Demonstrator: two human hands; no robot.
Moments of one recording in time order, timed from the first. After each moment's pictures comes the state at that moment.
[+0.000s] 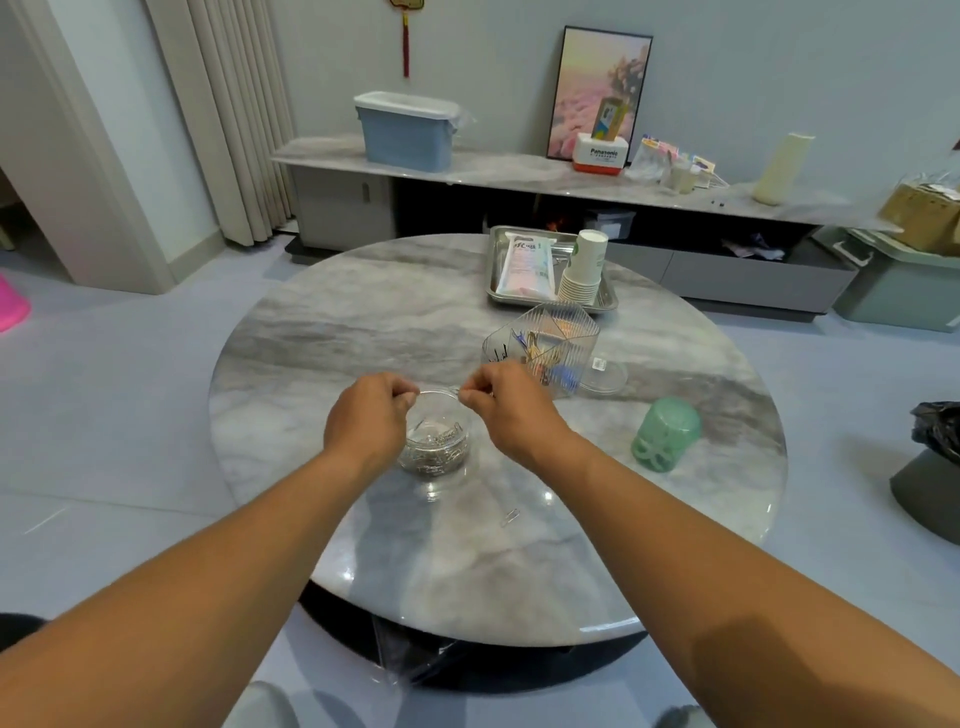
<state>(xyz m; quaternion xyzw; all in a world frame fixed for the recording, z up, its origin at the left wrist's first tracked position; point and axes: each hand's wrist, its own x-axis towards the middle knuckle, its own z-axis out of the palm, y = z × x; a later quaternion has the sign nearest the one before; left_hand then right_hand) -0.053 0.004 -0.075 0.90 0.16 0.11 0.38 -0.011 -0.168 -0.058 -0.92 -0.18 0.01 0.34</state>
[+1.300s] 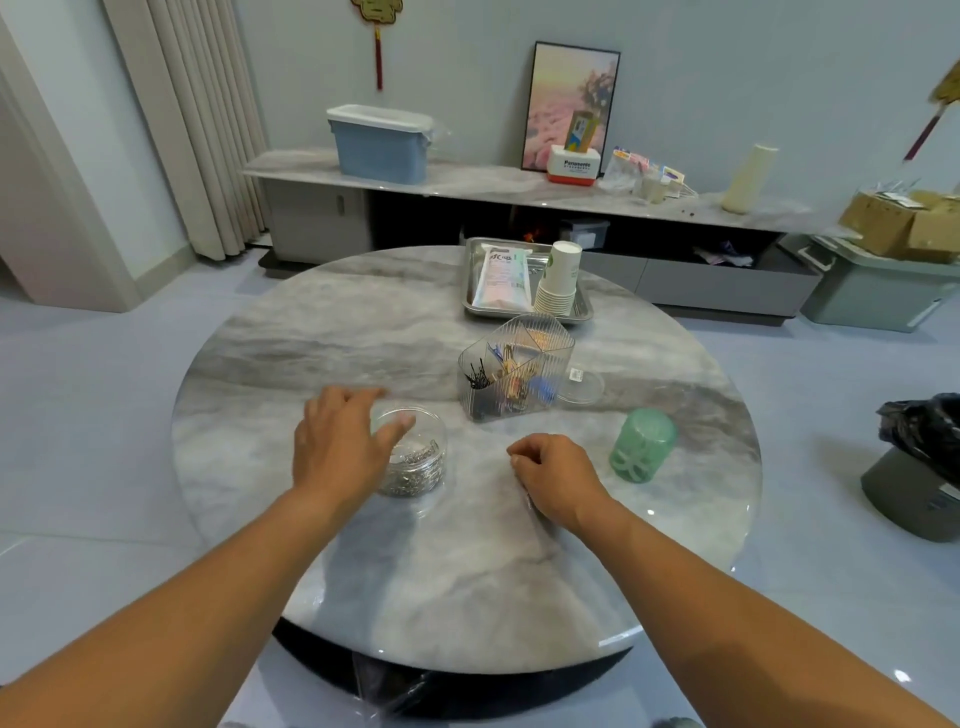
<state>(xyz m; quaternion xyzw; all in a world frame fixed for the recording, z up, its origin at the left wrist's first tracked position) -0.053 0.005 -0.091 0.94 0.12 0.13 0.29 -0.022 -0.243 -0.111 -0.93 -0.02 0.06 0.37</state>
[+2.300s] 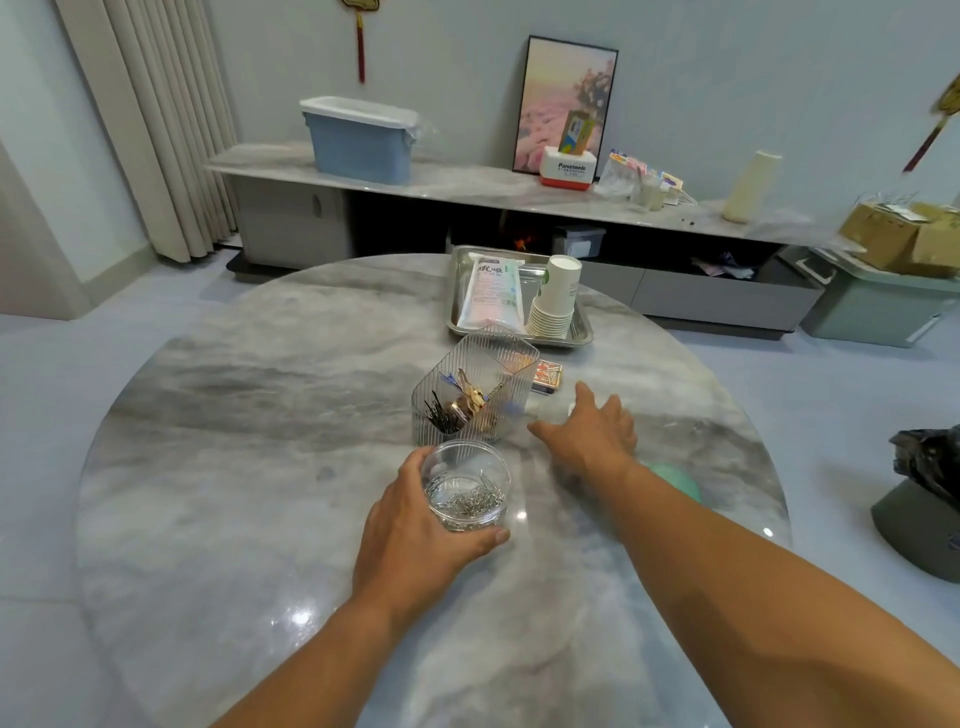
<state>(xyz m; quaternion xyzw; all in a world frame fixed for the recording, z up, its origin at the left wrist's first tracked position) -0.018 -0.075 -0.155 0.87 0.05 0.12 0.47 0.113 -0.270 -0.098 -0.97 0.14 0.04 0.21</state>
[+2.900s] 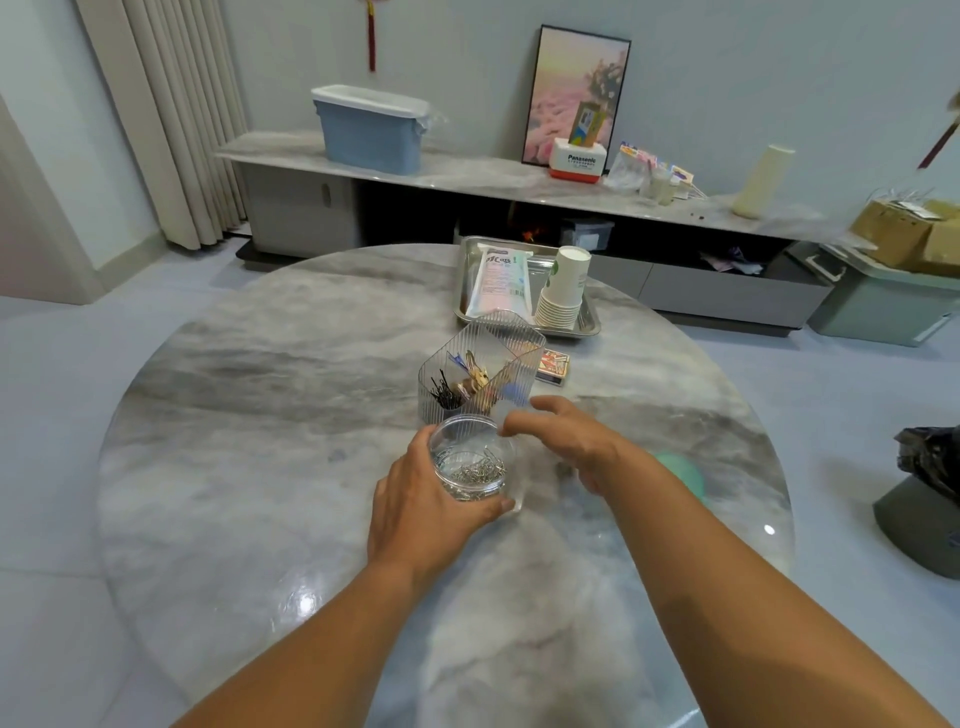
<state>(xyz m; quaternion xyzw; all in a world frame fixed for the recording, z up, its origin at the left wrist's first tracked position) -0.008 -0.080 -0.149 0.89 0.09 0.11 0.43 0.082 -0.250 -0.081 -0.83 0.09 0.23 0.50</state>
